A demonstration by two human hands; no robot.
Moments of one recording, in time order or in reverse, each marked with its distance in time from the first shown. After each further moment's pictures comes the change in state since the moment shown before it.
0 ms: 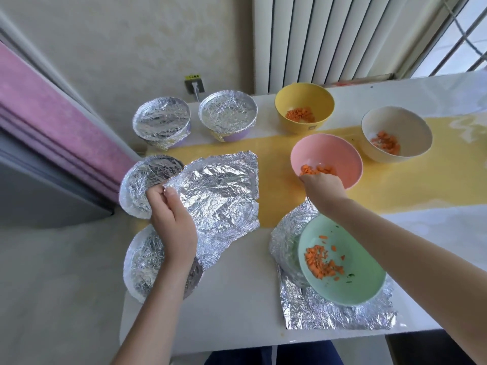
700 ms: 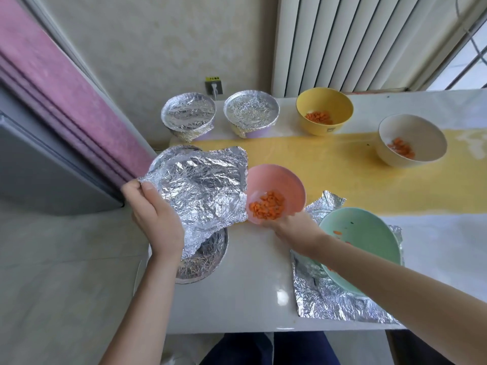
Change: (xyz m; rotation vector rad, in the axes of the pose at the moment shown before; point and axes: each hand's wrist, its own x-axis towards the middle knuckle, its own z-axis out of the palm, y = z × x) left_hand 0.011 -0.004 -0.065 0.004 0.251 0.031; right_hand -0.068 -0.095 0.015 0.060 -0.037 -0.577
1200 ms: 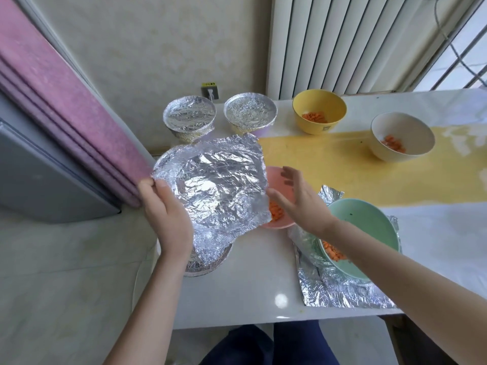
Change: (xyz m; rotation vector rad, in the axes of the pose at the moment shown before) left_hand -0.005 0.011 -0.015 -0.097 -0.085 -0.032; right_hand -0.009 -0.025 -0.050 0.767 0.360 0.425
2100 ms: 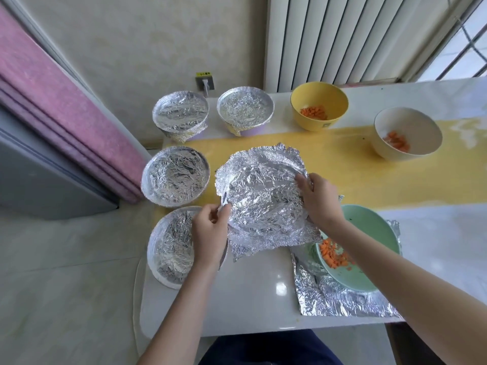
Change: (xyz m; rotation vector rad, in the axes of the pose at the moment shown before) left_hand -0.038 -0.033 0.045 0.166 -0.552 -0.393; right_hand 0.035 0.038 -0.017 -0.008 0.210 0.271
